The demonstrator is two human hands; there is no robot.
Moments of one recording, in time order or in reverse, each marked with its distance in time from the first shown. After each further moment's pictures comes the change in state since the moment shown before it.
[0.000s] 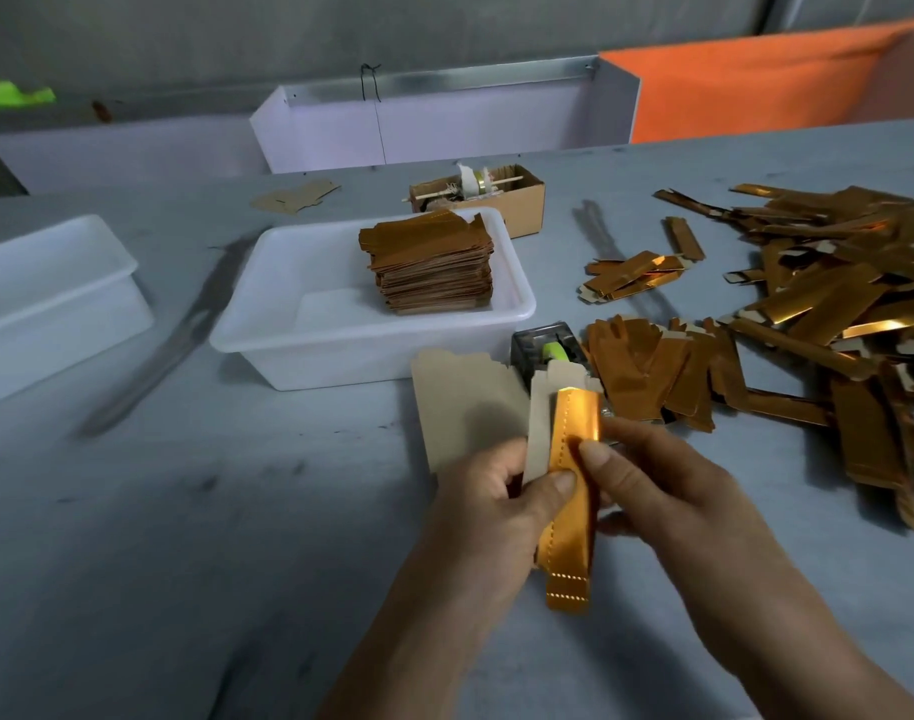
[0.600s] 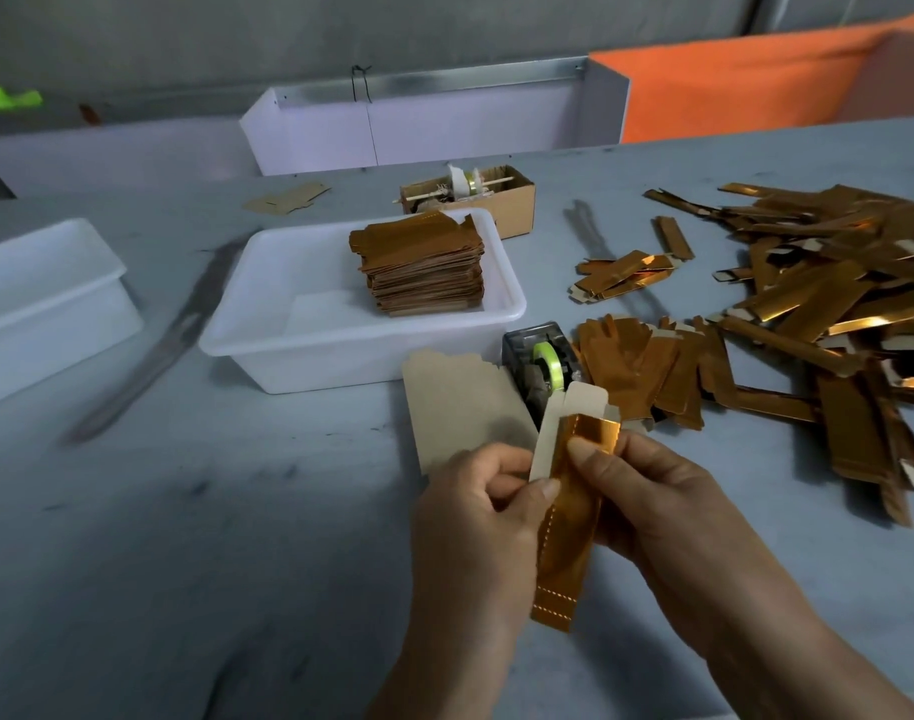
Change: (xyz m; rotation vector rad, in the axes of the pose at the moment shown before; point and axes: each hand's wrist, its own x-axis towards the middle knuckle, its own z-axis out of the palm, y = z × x) left_hand -0.001 -0.010 0.016 0.192 0.382 0.085; right_hand 0.005 0.004 0.004 0.357 -0.011 0.191
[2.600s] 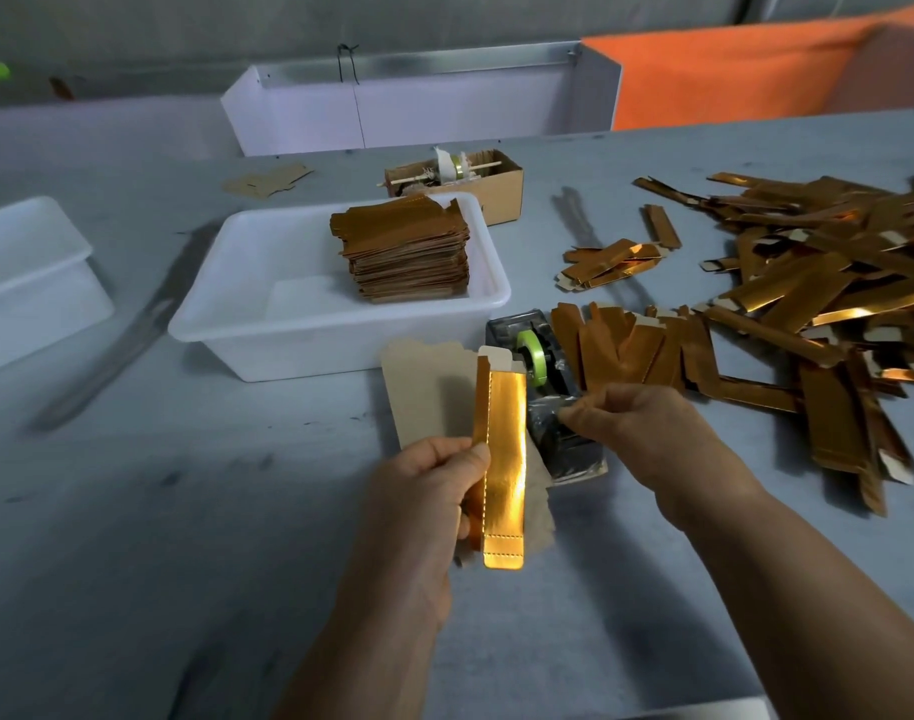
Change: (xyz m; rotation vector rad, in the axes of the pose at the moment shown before) left_hand 0.021 -0.016 -0.007 -0.416 -0.026 -0.456; right_hand 0.057 -0.011 -0.025 -0.616 0.120 0.013
